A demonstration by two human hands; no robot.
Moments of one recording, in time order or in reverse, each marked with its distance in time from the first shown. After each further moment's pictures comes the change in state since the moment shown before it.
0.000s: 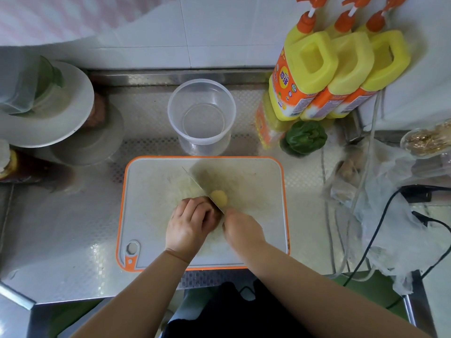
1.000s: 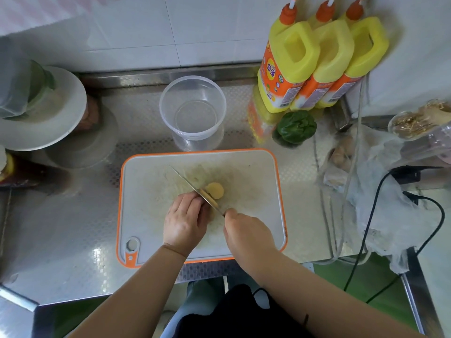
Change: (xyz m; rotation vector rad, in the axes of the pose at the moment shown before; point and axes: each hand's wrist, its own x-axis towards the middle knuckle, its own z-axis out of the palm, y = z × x) left_hand -0.006 -0.003 0.001 -0.053 0.032 0.042; right_hand -0.059 -0.005 -0.021 -0.100 0.166 -0.097
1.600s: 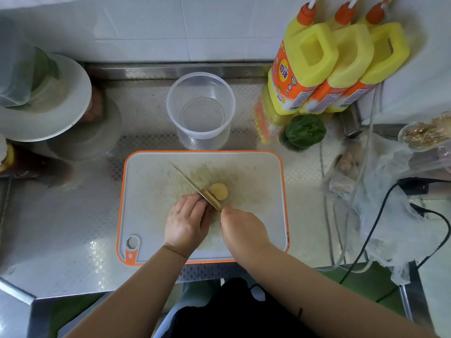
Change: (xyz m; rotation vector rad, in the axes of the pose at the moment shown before) left_hand 0.000 -0.001 0.001 0.004 0.037 0.012; right_hand 0.023 -0.012 -0.004 -0.038 -0.128 0.010
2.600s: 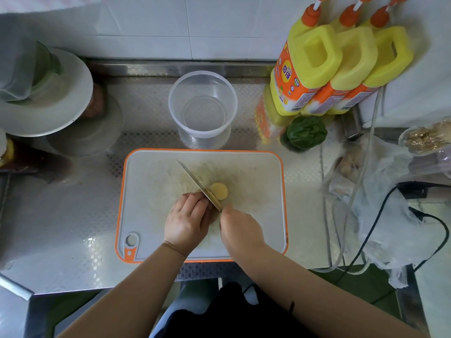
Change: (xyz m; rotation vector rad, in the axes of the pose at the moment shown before) left_hand 0.000 -0.001 -0.001 -0.030 -0.049 0.006; right_hand 0.010 0.005 0.019 0.048 0.022 0.034
